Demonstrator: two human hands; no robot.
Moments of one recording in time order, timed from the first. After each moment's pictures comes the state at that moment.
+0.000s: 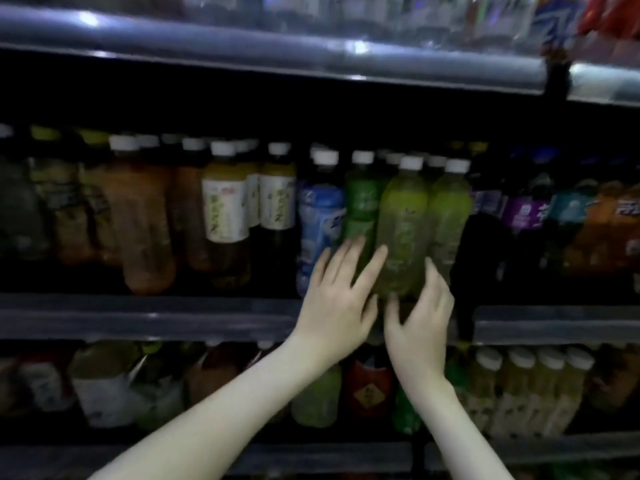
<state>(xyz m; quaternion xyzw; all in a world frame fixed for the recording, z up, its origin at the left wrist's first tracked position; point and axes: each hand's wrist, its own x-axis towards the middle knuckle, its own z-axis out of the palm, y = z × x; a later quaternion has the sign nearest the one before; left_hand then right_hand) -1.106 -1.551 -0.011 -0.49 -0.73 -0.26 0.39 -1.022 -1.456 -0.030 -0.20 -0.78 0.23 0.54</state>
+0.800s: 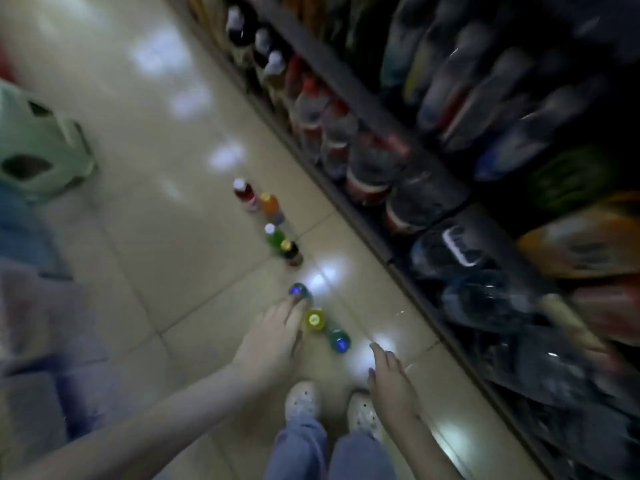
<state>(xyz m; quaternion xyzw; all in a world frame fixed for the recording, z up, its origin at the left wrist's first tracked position) -1.094 -2.307 -0.600 0.02 -0.98 -0.17 -0.08 -1.122 -2.076 -0.666 0.14 -0.93 0.14 -0.31</state>
